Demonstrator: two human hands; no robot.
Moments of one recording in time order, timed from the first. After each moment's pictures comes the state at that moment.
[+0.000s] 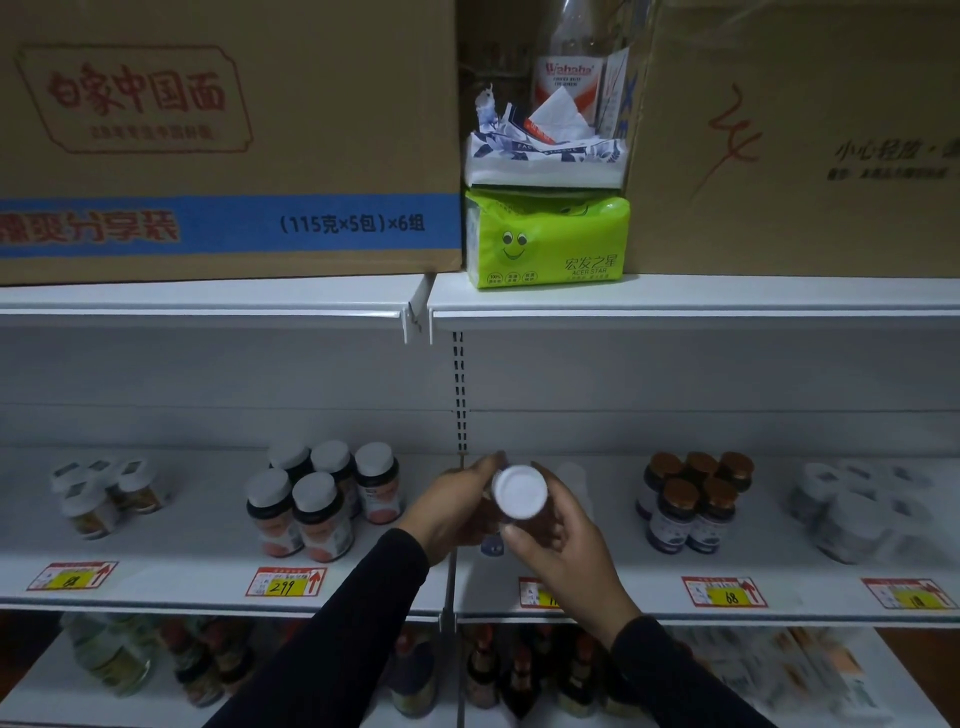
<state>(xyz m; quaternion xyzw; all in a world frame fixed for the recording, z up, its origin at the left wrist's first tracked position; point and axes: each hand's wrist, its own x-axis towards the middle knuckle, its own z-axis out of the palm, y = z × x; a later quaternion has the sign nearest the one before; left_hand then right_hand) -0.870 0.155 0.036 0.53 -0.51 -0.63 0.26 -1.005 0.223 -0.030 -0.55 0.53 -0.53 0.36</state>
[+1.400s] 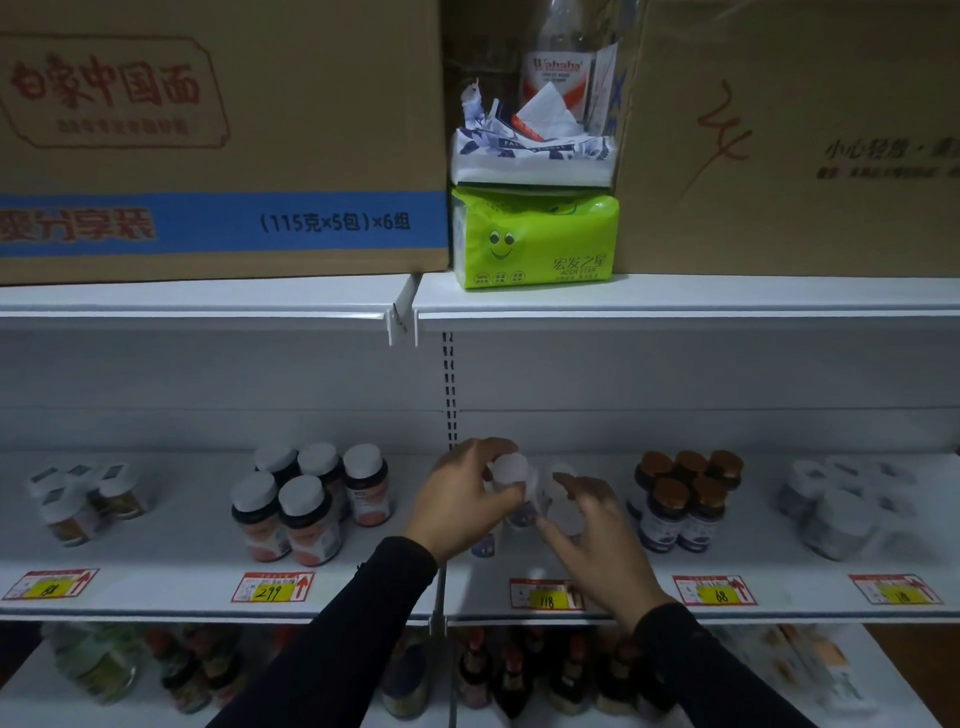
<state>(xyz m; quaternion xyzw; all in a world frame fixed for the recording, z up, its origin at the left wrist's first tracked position) -0.876 0.147 0.022 0.43 -0.81 -0.23 0.32 -1.055 0.210 -0.046 -0.63 0.67 -0.38 0.13</state>
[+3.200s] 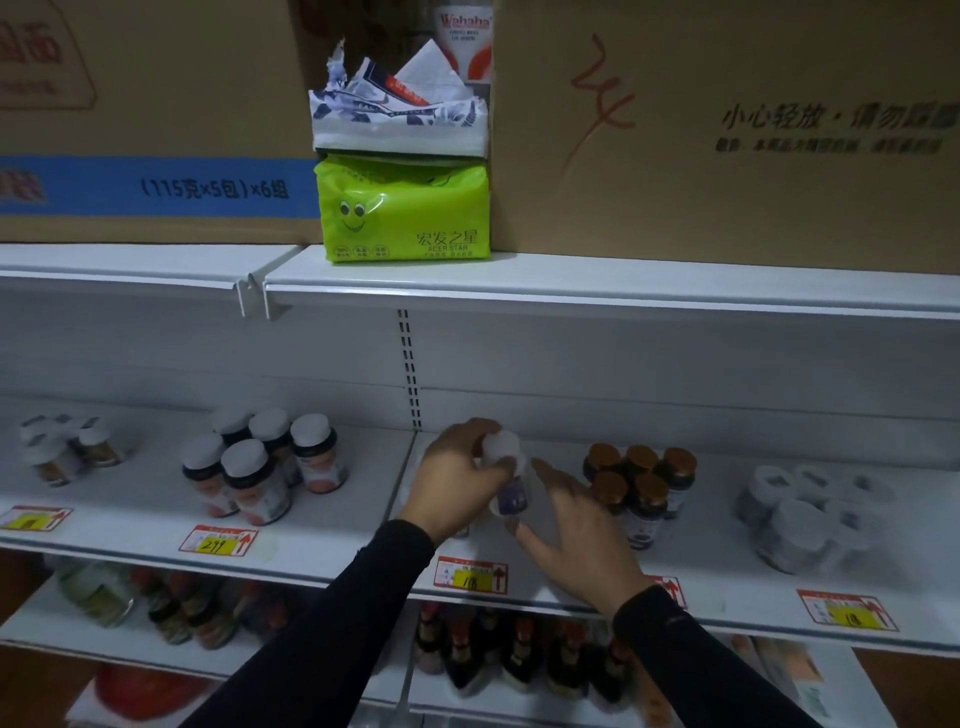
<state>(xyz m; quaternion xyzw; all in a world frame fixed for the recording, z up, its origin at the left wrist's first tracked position) -0.970 0.159 0.003 0.51 -0.73 -0.27 0.36 -1.138 0.220 -0.045 -0.73 0.62 -0.28 0.08</state>
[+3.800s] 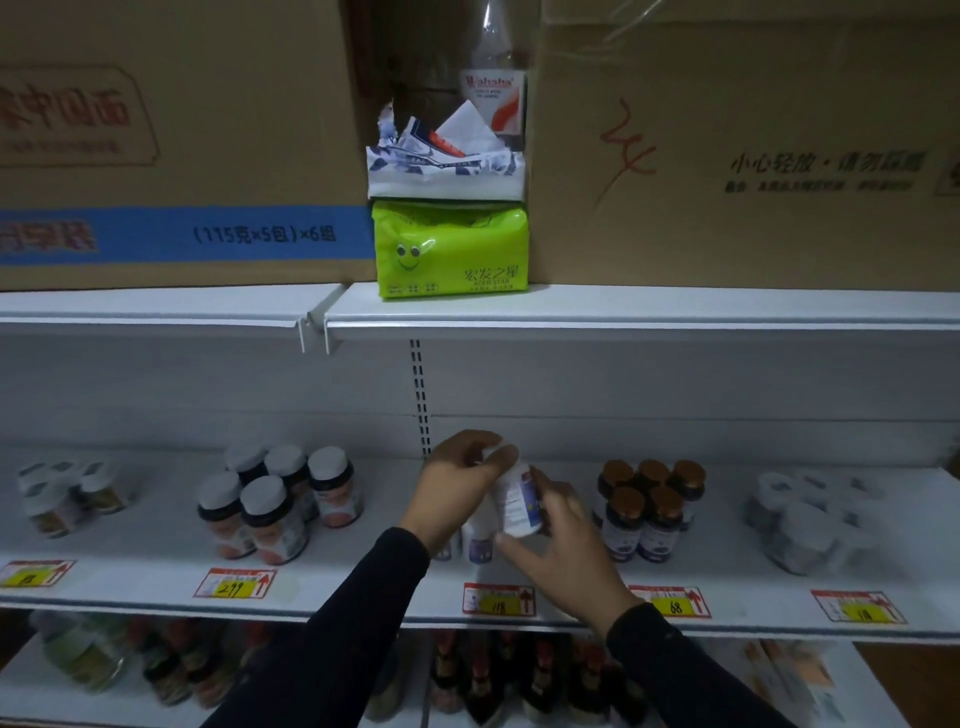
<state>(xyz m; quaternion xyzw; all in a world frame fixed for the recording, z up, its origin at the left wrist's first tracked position) -0.938 0.154 0.028 0.47 -0.64 -0.44 0.42 -1.083 0.221 -0.030 -0.65 0.59 -0.43 0.21</state>
